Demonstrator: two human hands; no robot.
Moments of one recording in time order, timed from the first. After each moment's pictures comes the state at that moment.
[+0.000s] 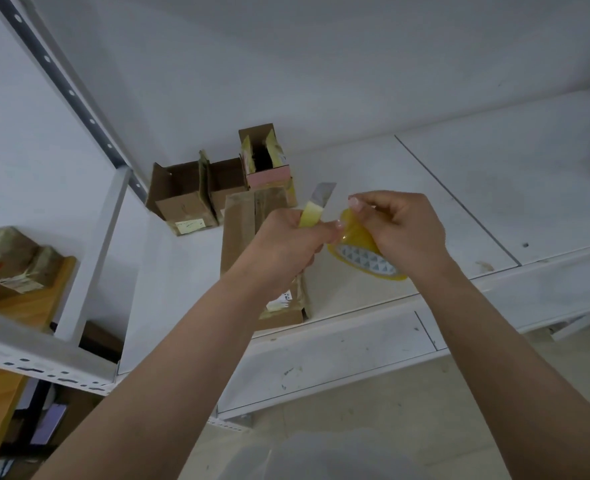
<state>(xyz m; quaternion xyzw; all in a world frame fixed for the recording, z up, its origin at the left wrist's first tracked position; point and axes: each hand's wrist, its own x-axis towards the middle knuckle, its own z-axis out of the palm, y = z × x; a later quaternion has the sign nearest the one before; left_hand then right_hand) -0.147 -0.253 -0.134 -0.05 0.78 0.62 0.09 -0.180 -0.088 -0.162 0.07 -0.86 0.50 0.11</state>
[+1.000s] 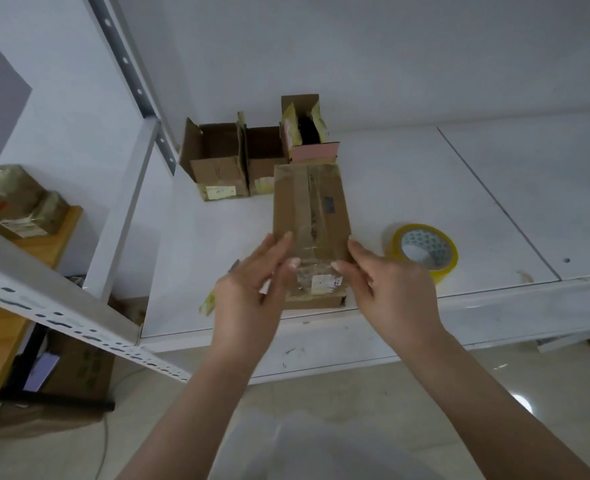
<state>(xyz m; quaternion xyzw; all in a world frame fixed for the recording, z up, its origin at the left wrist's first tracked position) -0.068 -0.338 -0.217 -0.03 0.83 0.51 -0.22 -0.122 -0.160 -0.208 0.24 -0.91 0.25 0.22</state>
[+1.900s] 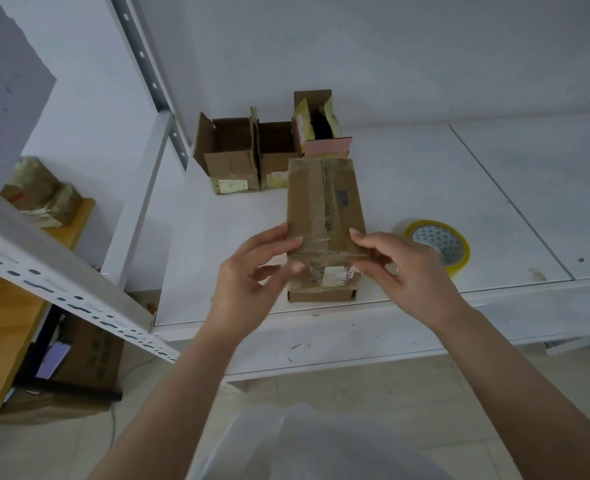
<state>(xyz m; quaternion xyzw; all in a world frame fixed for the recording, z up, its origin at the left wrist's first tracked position) -0.079 -0.369 -0.233 0.04 0.81 0.55 -0.20 -0.151 -0.141 -0.226 0.34 -0.85 0.38 0.14</state>
